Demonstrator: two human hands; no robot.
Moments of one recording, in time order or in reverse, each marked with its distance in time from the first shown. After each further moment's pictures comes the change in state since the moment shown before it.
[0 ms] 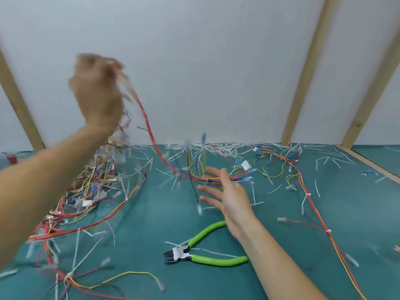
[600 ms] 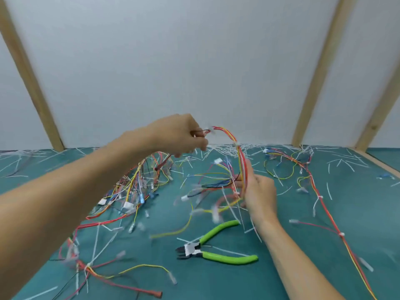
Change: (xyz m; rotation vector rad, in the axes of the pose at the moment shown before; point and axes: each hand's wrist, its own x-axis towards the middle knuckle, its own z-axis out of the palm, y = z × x) left_hand -0.038 0.088 -0.028 -0.131 -1.270 0.147; right_hand 0.005 -0.013 -0.022 -0.583 0.339 -0.231
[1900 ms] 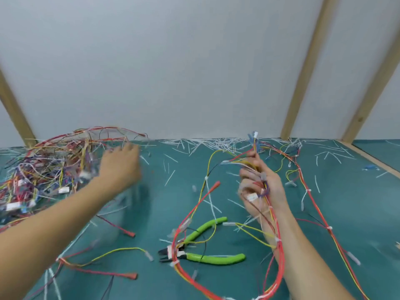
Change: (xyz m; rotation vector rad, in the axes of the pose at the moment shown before) left_hand 0.015 -0.139 0.102 0.594 0.279 -0.417; right_hand 0.024 -0.013 -0.039 1.416 -0.625 0.490
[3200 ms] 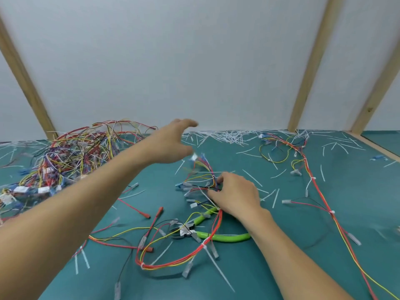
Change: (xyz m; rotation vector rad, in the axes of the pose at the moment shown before) left_hand -0.041 0.054 -0.115 -0.703 -0.234 0.292; right_hand -0.001 0.070 -0.019 -2.415 0.464 -0.112
